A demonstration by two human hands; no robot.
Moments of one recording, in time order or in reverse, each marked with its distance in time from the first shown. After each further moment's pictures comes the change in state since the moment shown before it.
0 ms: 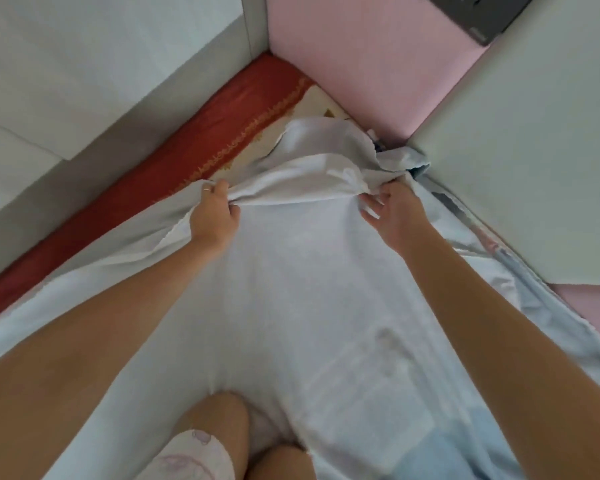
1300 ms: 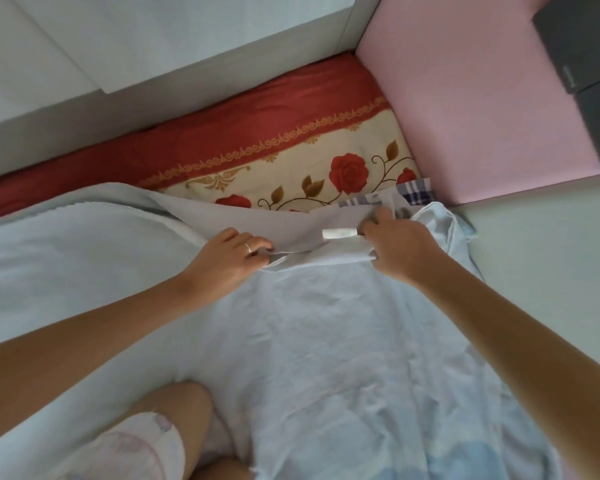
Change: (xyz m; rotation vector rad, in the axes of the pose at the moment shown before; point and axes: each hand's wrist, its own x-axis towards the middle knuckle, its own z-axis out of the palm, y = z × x) left_hand -0.058 -0.052 0.005 0.025 0.066 0.750; right_hand 0.009 -0.014 0.069 -2.455 -0.579 -0.755
